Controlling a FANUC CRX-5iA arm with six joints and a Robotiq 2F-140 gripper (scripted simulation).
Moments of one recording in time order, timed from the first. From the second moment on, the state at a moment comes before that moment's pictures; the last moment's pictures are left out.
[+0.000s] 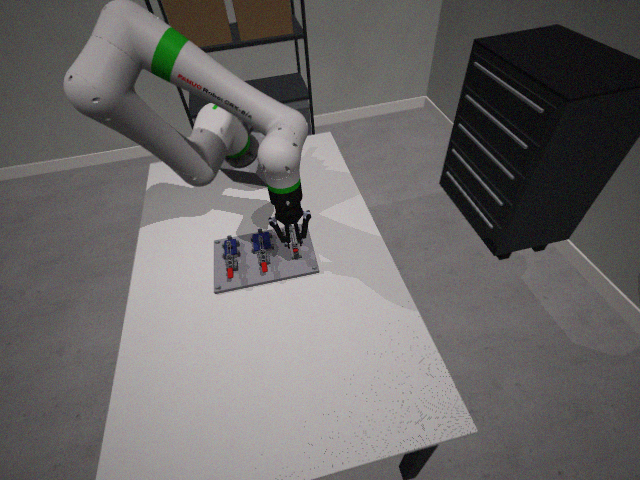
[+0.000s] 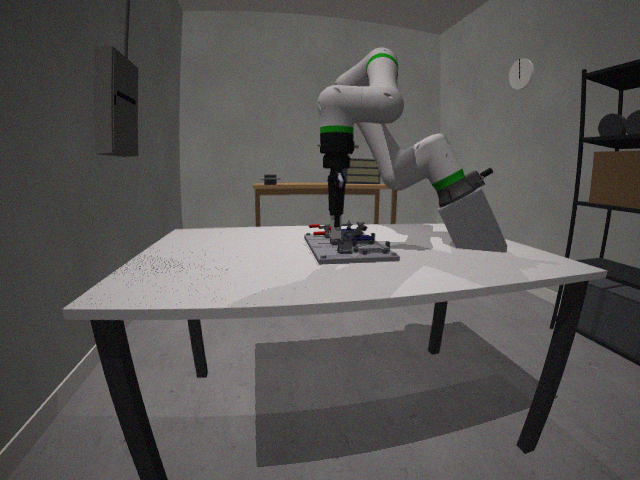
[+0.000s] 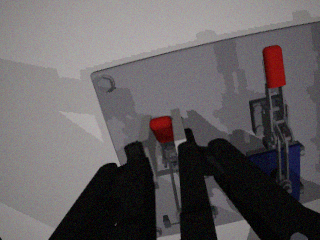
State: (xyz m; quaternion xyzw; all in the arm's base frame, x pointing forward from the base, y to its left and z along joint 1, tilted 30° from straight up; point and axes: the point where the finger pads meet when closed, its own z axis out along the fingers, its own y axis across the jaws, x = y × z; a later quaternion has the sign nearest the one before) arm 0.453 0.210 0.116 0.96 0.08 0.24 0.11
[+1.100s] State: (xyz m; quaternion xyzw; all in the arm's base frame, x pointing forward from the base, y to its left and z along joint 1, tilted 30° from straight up) arm 0.435 0.207 0.111 0.96 0.08 0.24 0.11
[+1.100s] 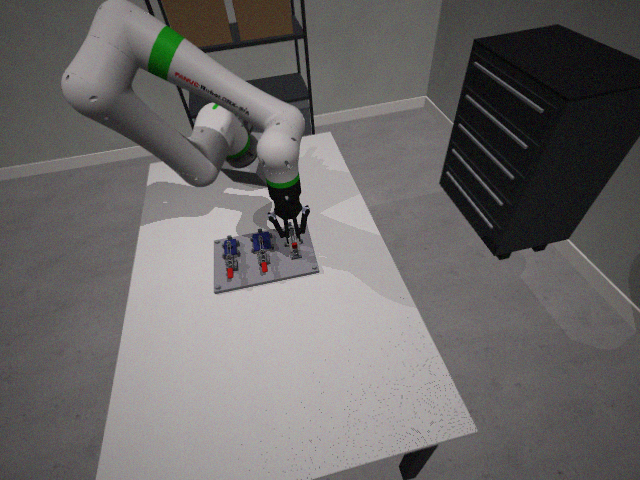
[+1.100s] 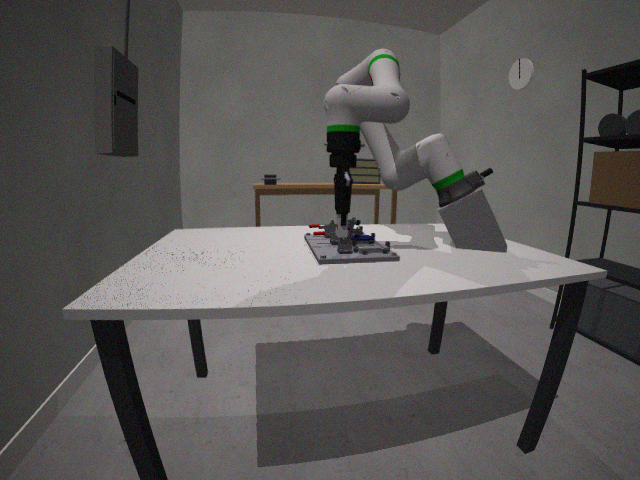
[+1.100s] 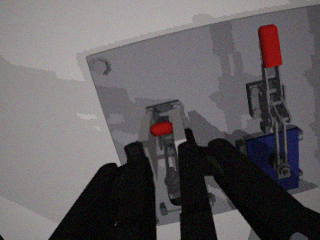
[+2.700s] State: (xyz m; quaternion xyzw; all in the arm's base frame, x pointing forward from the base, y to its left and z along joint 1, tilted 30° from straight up) arm 0.433 0.206 0.110 0.96 0.08 0.24 0.11
